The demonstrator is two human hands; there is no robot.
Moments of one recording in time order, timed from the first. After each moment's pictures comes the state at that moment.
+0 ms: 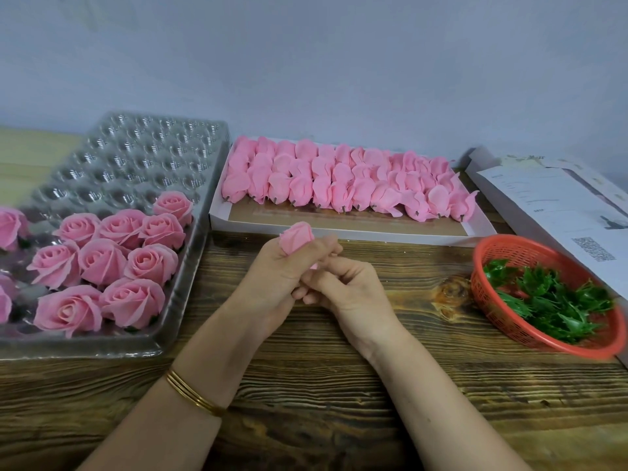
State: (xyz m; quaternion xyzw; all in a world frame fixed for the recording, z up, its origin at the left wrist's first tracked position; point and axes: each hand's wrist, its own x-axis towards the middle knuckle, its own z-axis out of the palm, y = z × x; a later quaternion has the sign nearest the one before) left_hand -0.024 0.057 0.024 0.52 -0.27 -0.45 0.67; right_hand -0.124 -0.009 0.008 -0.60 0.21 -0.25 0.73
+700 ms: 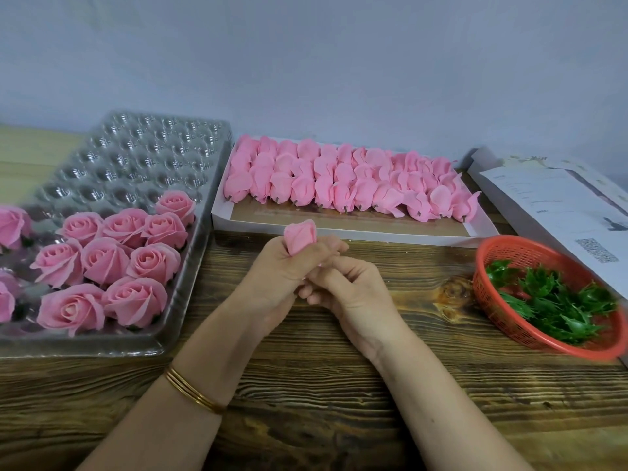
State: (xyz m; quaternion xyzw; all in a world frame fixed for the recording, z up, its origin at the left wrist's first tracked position) left_hand -0.023 0.060 0.028 0.52 -0.29 -0.46 0.66; right_hand -0.124 -0.009 0.011 -0.57 0.21 -0.24 0.75
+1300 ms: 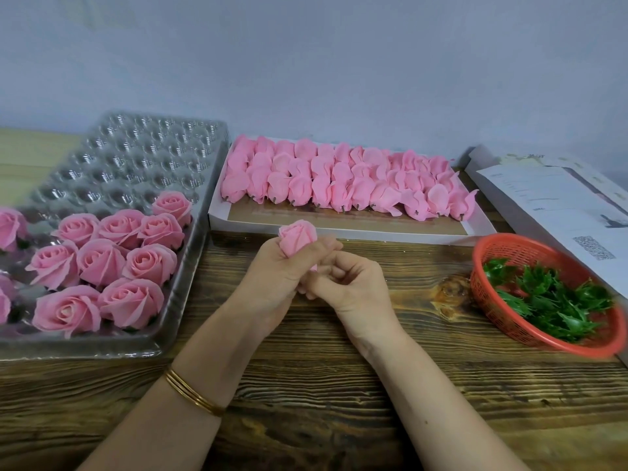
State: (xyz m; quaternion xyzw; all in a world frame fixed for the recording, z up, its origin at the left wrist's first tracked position) left_hand -0.023 0.057 0.024 0.52 -0.28 -0.45 0.67; right_hand -0.126 -0.009 0.006 -0.62 0.22 -0.30 0.69
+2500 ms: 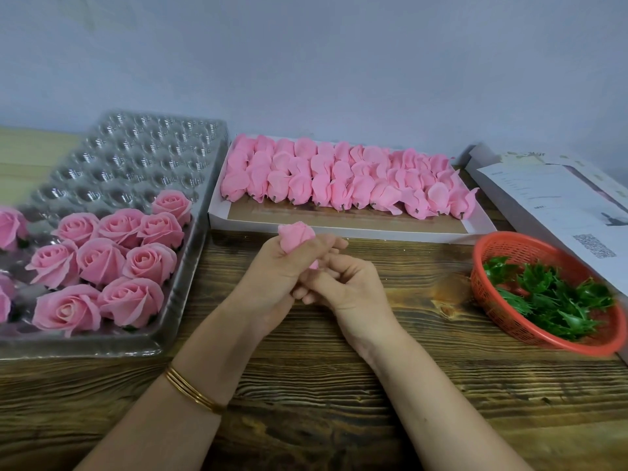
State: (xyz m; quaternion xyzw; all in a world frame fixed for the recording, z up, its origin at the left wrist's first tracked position) left_hand -0.023 0.057 0.024 0.52 -0.28 -0.46 0.66; right_hand -0.123 -0.005 0.011 -0.59 0.23 -0.27 0.73
